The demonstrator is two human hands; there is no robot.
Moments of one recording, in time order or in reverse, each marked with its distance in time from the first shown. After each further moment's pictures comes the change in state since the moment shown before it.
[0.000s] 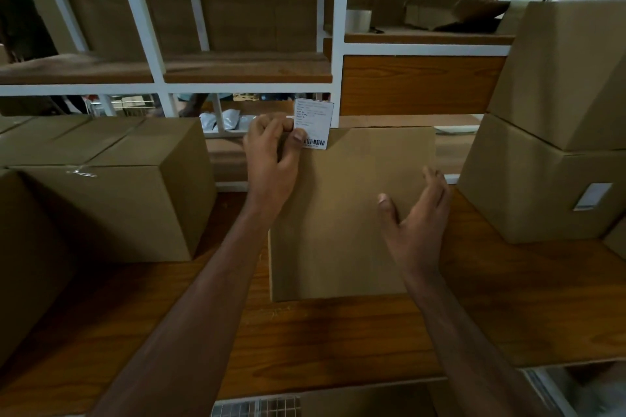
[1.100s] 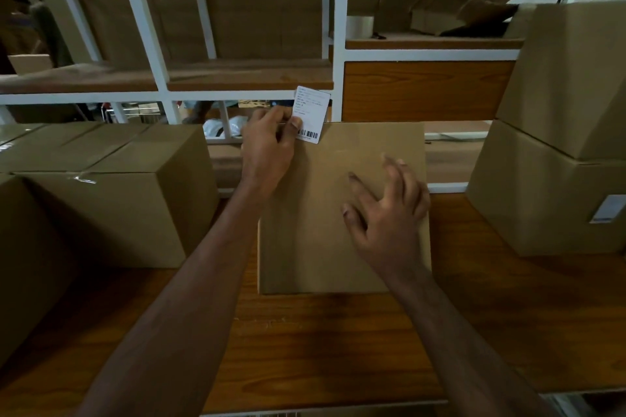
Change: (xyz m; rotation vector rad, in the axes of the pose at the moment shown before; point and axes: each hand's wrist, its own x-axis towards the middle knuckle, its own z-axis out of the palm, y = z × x) left_hand 0.046 -0.002 0.011 0.237 -0.018 -0.022; right_hand 0.018 -0.006 0.012 -0.462 -0.194 -0.422
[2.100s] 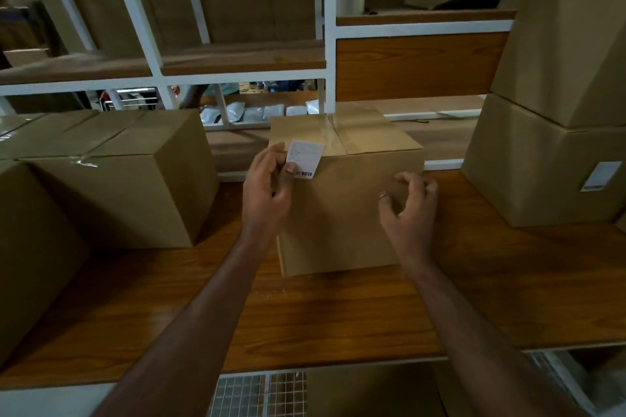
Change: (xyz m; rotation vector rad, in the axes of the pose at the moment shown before) left_hand -0.115 -0.006 0.005 -0.168 -0.013 -0.003; right_hand -0.039 0.039 0.021 0.575 0.088 0.445
